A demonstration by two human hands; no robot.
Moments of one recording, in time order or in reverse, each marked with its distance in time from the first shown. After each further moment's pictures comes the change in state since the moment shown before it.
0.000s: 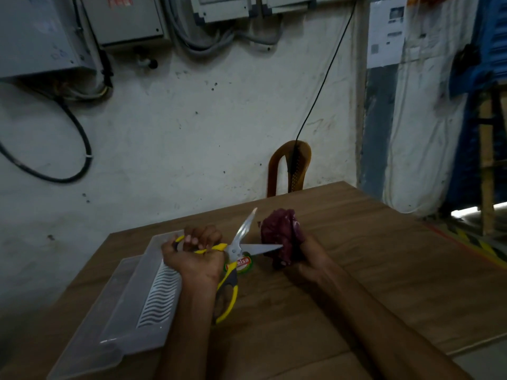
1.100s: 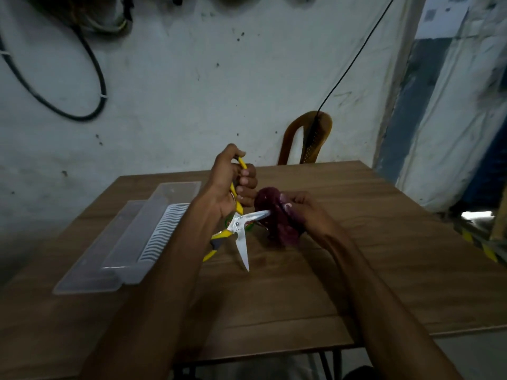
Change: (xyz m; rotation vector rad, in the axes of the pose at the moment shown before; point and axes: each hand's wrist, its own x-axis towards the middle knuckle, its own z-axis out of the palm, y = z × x) left_hand 0.006 -0.019 0.051 0.988 -0.155 -0.589; right_hand -0.008 -0.014 -0.007 -1.014 -0.348 -0.400
